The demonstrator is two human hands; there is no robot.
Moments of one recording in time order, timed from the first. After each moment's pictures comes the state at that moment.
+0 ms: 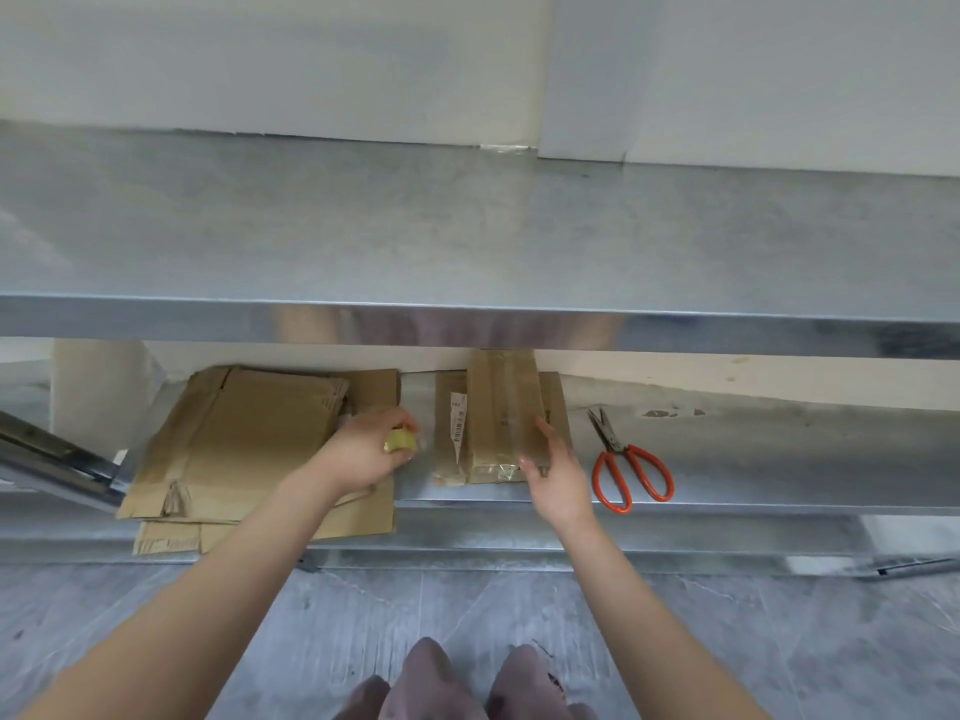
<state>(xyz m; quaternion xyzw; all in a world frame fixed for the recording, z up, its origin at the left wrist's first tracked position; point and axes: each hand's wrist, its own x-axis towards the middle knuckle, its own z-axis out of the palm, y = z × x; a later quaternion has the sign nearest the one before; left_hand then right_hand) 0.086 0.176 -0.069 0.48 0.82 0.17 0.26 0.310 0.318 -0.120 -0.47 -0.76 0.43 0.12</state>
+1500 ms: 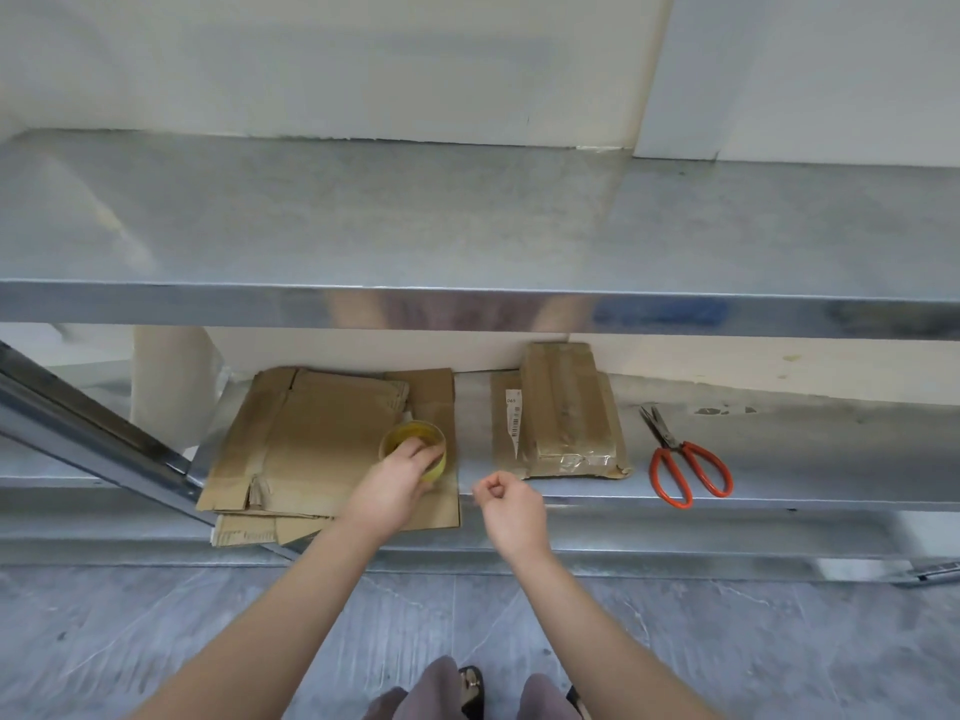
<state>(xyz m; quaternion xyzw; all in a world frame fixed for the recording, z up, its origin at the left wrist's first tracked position) 0.075 0.107 -0.115 0.52 0.82 0.15 0.18 0.228 0.196 -0.120 -0.50 -0.71 0.49 0.09</state>
